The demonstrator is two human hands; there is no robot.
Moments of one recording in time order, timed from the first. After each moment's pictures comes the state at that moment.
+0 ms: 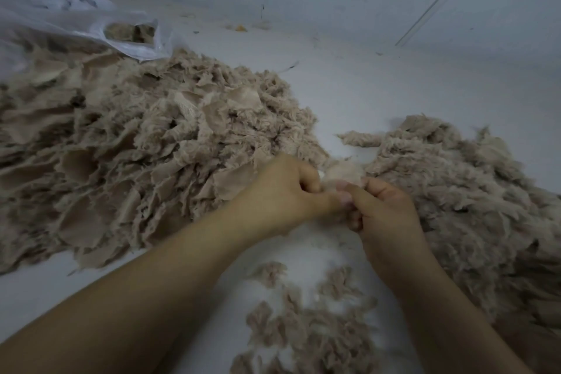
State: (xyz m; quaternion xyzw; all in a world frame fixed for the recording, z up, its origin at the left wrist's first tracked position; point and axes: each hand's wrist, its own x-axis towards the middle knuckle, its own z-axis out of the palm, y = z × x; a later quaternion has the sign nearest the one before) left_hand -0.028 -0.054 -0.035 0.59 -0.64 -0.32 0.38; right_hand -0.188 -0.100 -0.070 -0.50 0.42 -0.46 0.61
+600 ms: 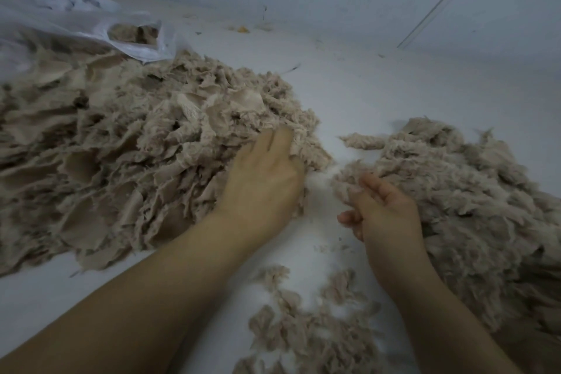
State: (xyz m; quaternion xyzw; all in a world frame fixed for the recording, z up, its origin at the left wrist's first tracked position) left_hand -0.022 -0.052 -0.030 0.64 -0.72 0.21 0.17; right_hand -0.186 -0.101 -0.076 -0.48 0.51 -0.47 0.54
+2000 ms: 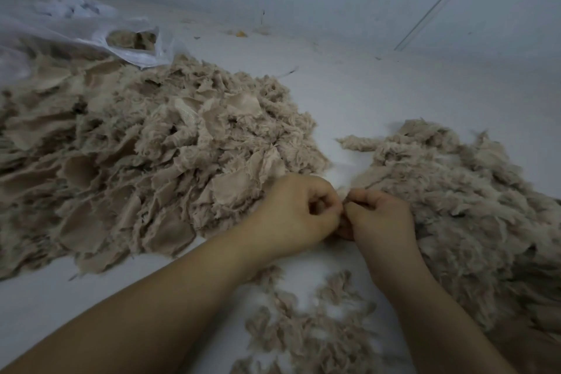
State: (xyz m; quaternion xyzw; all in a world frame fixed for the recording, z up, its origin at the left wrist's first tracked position) left_hand -0.047 -0.053 -0.048 0.55 -0.65 -0.31 0.43; right_hand -0.188 -0.103 -0.078 -0.52 0.54 -0.42 0.52
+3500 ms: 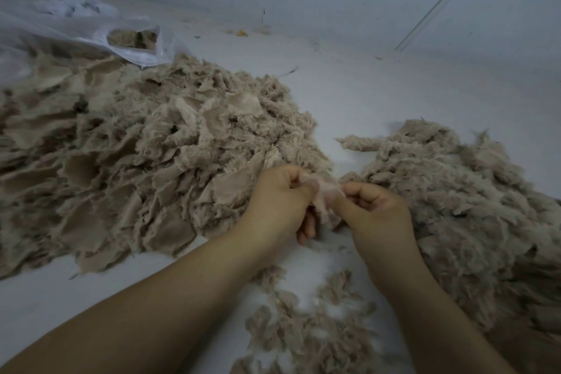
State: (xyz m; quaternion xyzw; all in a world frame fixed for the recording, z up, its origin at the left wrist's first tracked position) left_hand -0.045 -0.060 -0.061 0.54 -0.42 -0.46 0.57; right_hand -0.186 -0.089 -0.065 -0.59 0.40 -0.47 0.51
